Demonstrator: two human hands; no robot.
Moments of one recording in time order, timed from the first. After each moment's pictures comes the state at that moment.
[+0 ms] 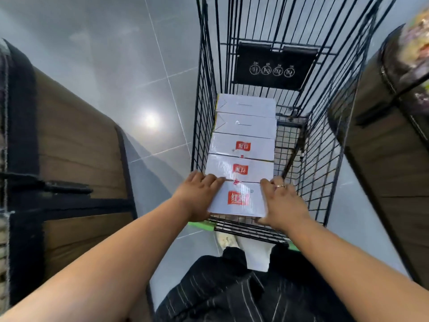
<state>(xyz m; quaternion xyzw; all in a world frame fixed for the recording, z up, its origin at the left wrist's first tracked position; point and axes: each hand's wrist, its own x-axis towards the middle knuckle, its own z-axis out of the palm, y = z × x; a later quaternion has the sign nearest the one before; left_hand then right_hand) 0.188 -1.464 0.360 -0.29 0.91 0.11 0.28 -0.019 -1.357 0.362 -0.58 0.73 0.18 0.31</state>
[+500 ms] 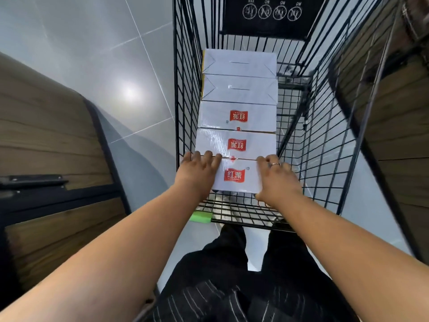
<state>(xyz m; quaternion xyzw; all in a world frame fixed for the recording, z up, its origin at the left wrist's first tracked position) 0.170 -1.476 0.276 -0.31 0.89 0.07 0.34 -0.008 -1.372 0.273 -0.53 0.76 0.19 0.32</state>
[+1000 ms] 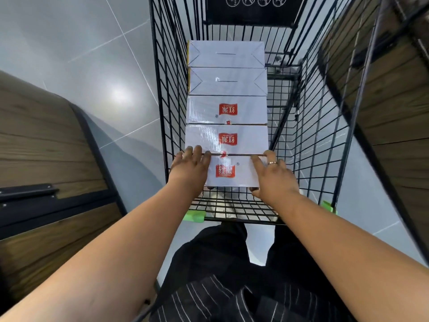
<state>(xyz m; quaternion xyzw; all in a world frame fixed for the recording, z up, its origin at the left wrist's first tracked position) 0.175 -1.479 0.252 -0.32 0.88 0.06 0.34 -0.004 -1.353 0.253 -0.54 0.77 0.20 0.28</state>
